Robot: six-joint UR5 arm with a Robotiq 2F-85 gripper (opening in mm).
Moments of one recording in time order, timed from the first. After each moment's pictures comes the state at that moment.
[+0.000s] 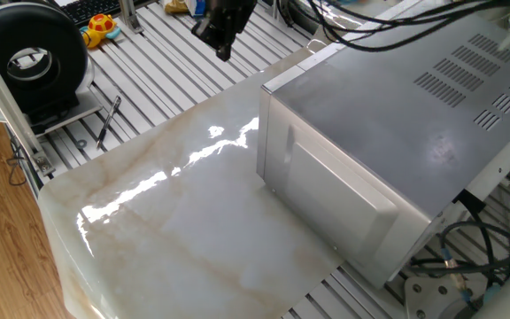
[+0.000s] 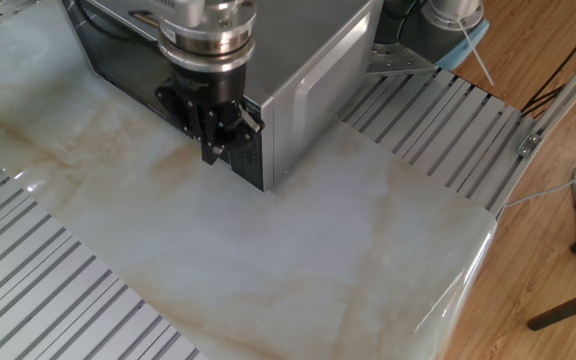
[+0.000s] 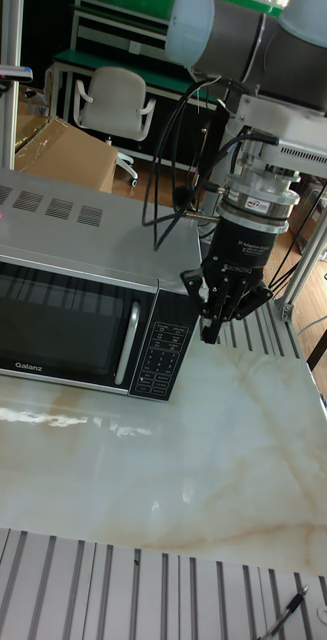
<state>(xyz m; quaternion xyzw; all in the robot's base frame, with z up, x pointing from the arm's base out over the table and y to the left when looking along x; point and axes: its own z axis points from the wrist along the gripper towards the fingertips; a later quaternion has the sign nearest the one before) 0.581 0.066 0.257 -0.09 0.99 -0.01 0.08</state>
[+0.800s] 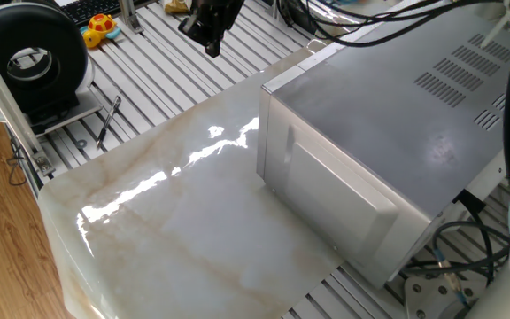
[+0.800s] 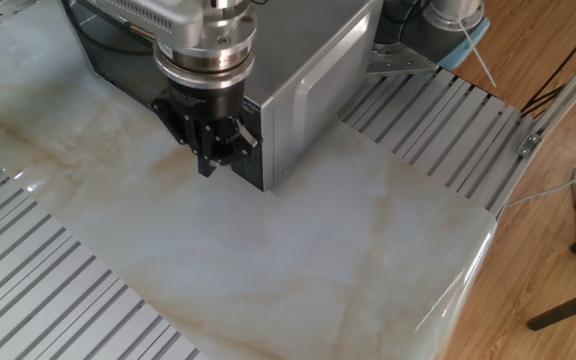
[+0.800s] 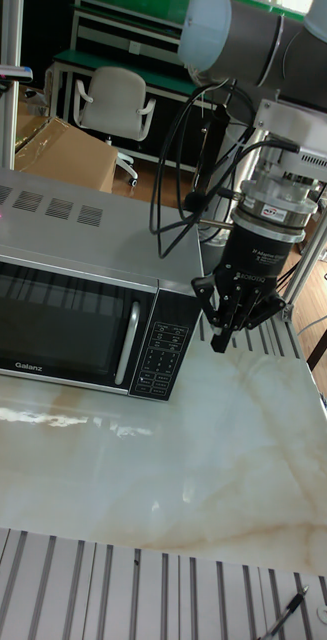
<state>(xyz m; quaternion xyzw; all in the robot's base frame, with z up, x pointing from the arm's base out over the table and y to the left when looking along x) 0.599 0.077 0.261 -0.07 0.99 -0.02 0.07</state>
